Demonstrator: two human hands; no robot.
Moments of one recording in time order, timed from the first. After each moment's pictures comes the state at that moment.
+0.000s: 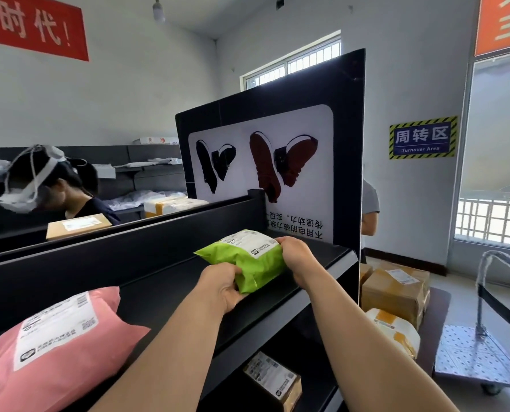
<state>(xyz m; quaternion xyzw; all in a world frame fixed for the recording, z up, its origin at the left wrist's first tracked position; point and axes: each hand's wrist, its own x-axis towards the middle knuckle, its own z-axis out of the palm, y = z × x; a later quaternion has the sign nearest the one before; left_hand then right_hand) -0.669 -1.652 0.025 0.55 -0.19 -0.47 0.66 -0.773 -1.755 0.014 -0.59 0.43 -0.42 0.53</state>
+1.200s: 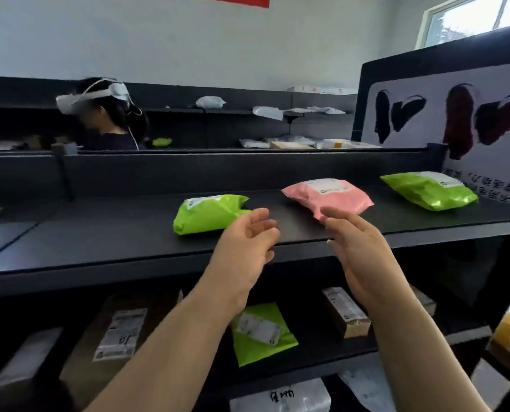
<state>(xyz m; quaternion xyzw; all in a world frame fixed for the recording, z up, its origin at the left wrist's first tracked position) -0.632 -1.191 0.015 0.61 -0.26 -0.20 0.72 -0.718 -1.320 0.006 -0.63 0.21 -0.39 0.64</state>
